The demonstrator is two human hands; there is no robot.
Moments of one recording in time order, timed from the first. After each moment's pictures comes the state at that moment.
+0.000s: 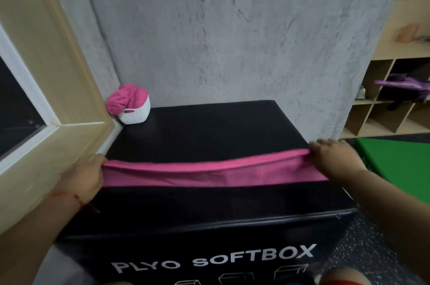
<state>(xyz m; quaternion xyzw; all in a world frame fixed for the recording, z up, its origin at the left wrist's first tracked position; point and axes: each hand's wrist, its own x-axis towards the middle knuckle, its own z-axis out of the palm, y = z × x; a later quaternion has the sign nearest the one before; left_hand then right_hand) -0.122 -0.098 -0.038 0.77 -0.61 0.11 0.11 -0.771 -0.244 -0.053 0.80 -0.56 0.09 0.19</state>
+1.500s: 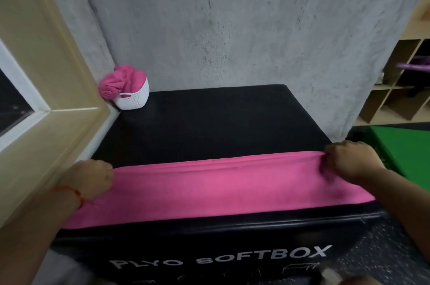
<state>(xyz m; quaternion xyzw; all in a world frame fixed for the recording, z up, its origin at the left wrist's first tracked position) -0.093 -0.142 -0.086 0.79 -0.60 0.05 -0.07 -0.779 -0.291 -0.096 0.79 -0.59 0.00 0.17</state>
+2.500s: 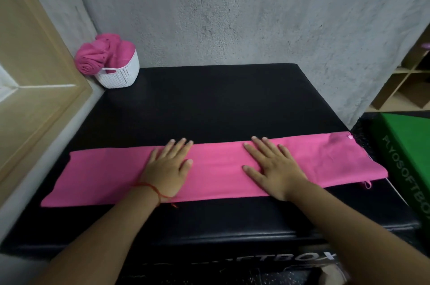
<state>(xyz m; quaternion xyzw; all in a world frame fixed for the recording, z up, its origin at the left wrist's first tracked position) -0.262 -0.229 -0.183 0.72 -0.69 -0.04 0.02 -0.589 -0.287 -0.180 0.86 -0.50 0.00 -0.06</state>
